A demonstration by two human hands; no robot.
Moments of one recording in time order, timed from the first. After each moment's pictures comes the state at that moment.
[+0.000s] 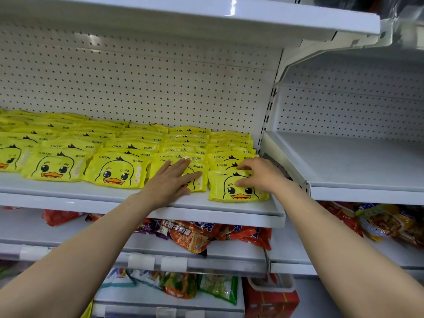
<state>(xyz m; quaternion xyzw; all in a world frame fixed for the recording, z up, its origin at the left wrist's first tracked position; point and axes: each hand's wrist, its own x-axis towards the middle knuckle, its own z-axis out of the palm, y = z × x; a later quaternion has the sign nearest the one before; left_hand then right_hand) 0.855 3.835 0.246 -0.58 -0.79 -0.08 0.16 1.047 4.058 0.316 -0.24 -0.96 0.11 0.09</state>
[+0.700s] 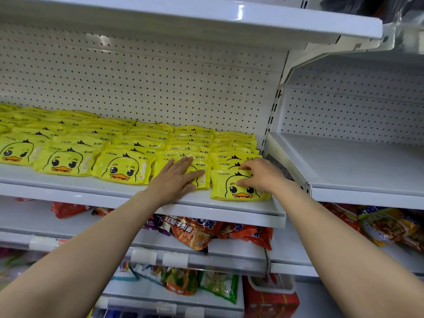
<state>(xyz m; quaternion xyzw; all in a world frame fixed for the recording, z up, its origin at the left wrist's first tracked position) 0.863 3.838 0.246 -0.55 -0.82 -0.06 0.16 1.047 4.054 0.317 -0.24 -0.96 0.08 0.07</state>
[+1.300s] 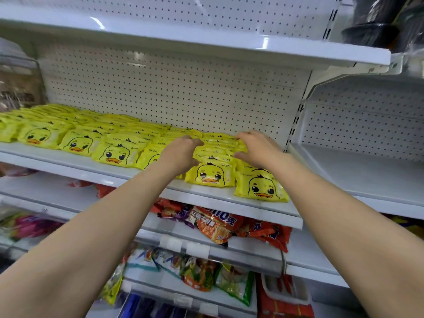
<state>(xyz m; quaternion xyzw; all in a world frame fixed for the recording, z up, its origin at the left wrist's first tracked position) 0.900 3.761 0.353 -0.40 -0.89 -0.17 0.14 1.019 3.957 0.395 -0.14 -0.98 -0.06 0.14</state>
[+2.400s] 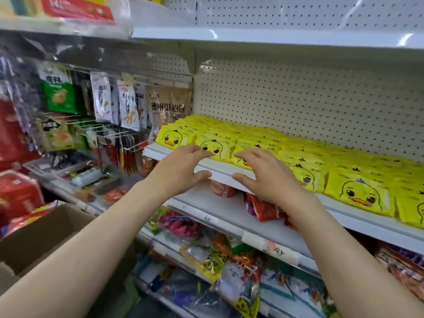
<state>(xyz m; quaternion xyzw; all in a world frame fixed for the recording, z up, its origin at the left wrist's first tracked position) 0.698 3.269 0.332 -0.36 -0.91 -0.14 0.18 0.780 3.486 0.343 0.05 -0.98 0.02 0.21</state>
